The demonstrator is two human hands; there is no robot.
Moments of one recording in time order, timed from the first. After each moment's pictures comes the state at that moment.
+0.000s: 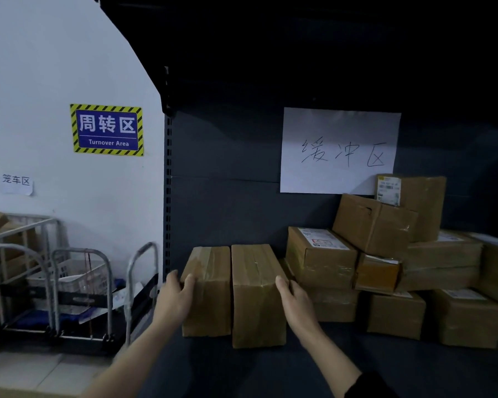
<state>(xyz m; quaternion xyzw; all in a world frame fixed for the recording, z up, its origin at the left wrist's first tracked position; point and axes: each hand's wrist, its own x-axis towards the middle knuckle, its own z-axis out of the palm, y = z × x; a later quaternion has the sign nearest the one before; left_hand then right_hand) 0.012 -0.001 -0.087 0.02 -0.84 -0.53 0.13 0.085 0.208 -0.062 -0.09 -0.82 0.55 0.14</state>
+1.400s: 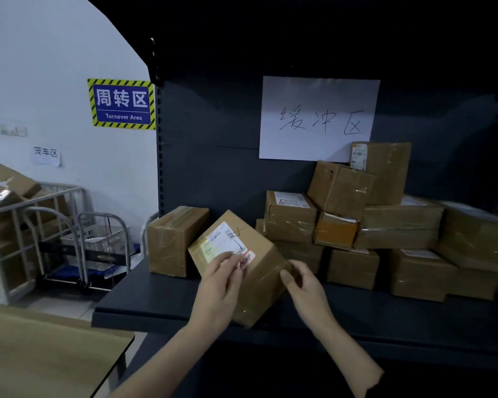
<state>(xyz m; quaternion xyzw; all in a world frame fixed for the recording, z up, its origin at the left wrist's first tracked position) 0.183 0.118 -0.092 -0.19 -0.82 -0.48 0.25 0.179 0.293 -0.094 0.01 -0.83 0.53 0.17</state>
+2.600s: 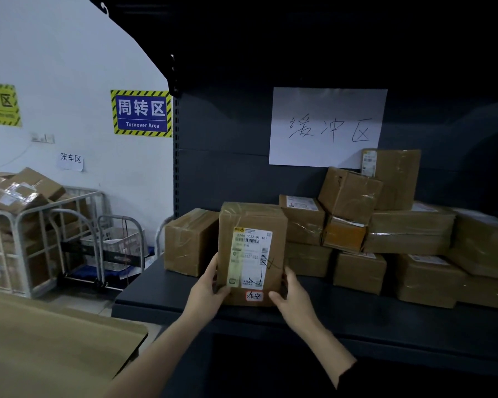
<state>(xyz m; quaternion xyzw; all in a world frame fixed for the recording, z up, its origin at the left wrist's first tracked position) 0.162 0.087 -0.114 -0.09 -0.84 -0.53 0.10 0.170 0.274 -0.116 0.02 -0.88 0.47 0.10</state>
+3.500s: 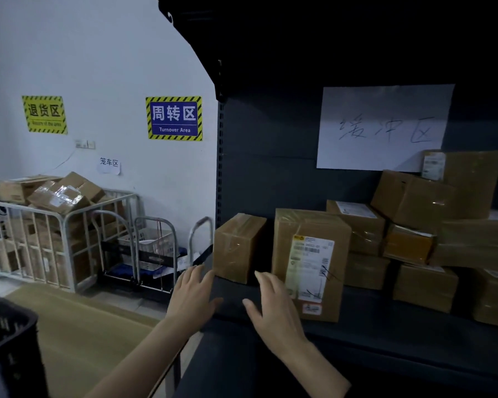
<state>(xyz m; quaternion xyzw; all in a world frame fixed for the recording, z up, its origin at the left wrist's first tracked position) 0.140 -0.037 -0.117 -0.04 -0.98 -0.09 0.17 0.175 0.137 -0.108 0.18 -0.93 0.26 0.20</state>
